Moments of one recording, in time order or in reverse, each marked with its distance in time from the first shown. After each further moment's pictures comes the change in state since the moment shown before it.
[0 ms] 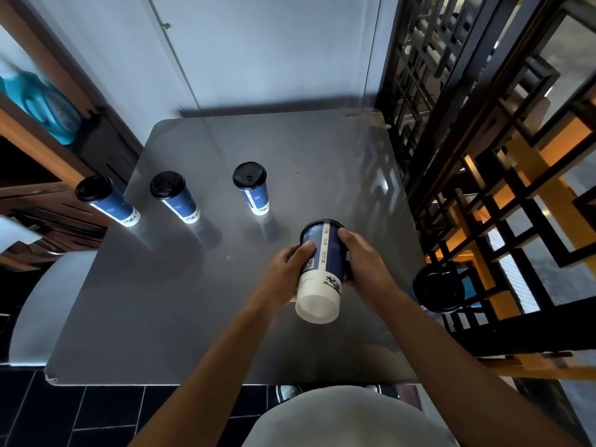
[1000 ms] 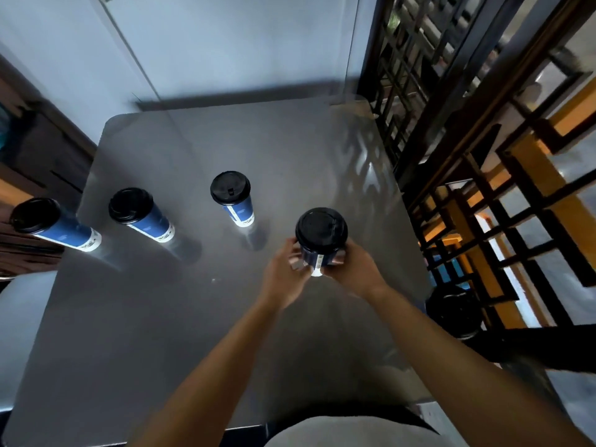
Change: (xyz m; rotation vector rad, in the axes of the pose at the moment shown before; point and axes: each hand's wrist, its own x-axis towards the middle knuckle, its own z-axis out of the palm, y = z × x) left_hand 0.131 -0.029 -0.018 0.456 0.027 0.322; right_hand 0.092 0.007 -0.003 -0.744 0.120 -0.173
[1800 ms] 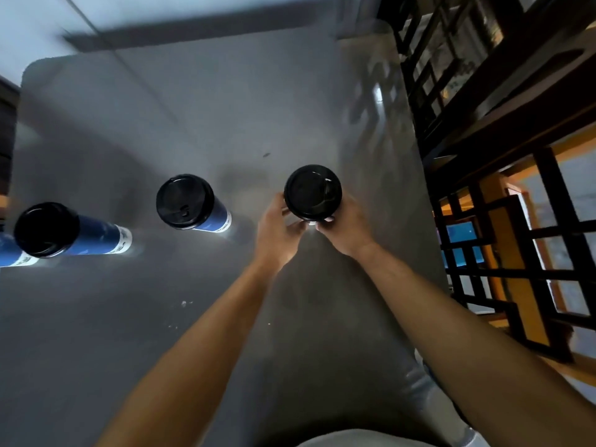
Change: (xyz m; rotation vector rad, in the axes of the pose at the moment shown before) left_hand 0.171 -0.014 0.031 0.101 0.103 -0.108; right_hand 0.183 0.010 0.000 -0.059 -0.005 -0.009
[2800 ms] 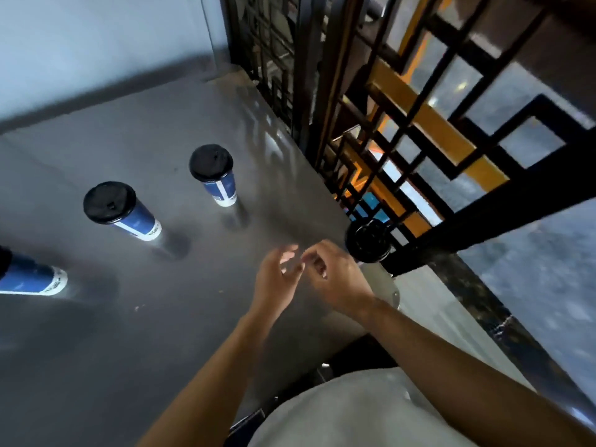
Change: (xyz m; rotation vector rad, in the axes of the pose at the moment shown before) left_hand -0.221 -0.009 0.048 0.002 -0.423 0.237; right_hand -0.304 0.052 -0.020 0.036 0.287 -0.040
